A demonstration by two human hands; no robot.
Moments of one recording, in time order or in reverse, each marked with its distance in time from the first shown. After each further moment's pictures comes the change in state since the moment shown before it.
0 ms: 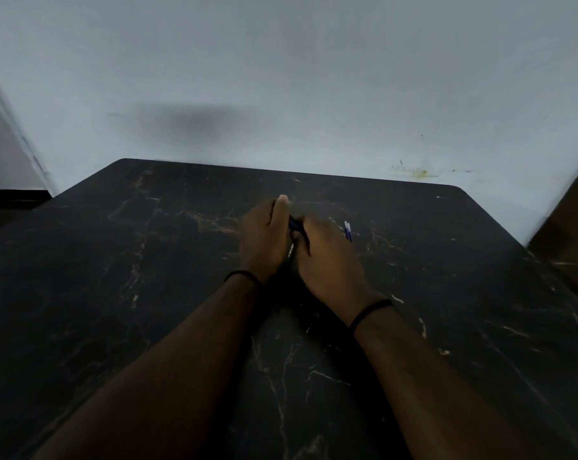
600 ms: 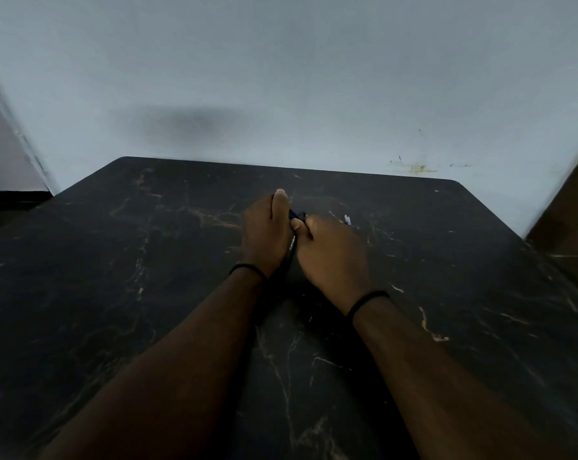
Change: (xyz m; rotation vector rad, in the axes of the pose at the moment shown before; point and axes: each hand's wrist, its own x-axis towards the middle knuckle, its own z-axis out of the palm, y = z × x) left_hand -0.004 0.001 0.000 -0.020 0.025 -0.016; right_hand -0.002 -0.004 0.003 -0.115 0.043 0.174
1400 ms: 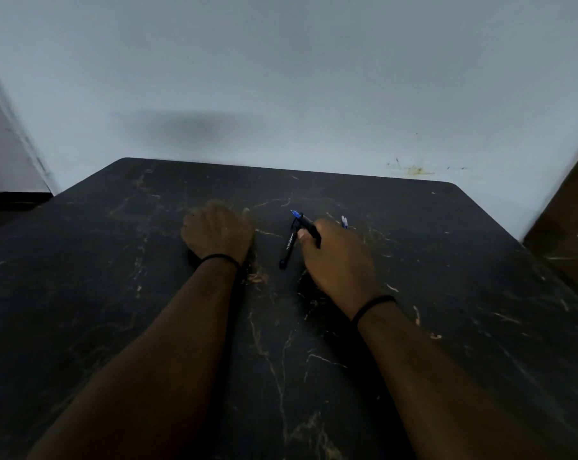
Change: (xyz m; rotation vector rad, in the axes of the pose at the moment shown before) left_hand 0.025 -0.023 -0.044 1.044 0.136 -0.293; right_hand -0.010 0.012 -0.010 -0.022 -0.024 0.056
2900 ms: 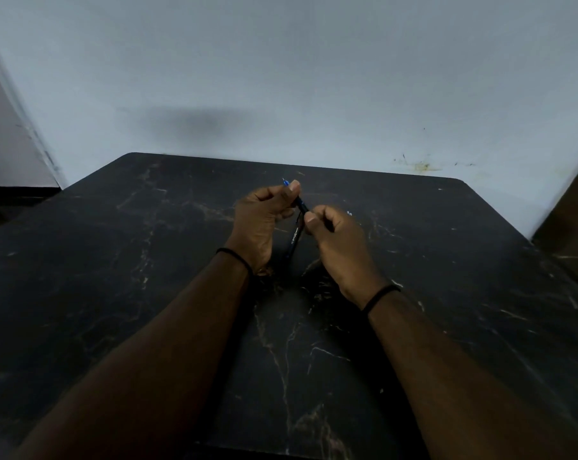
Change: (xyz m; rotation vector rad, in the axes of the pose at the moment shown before) left_hand -0.030 0.032 -0.008 -1.556 -0.549 0.040; right_hand 0.001 -0.006 0.000 0.731 -0.011 0.035
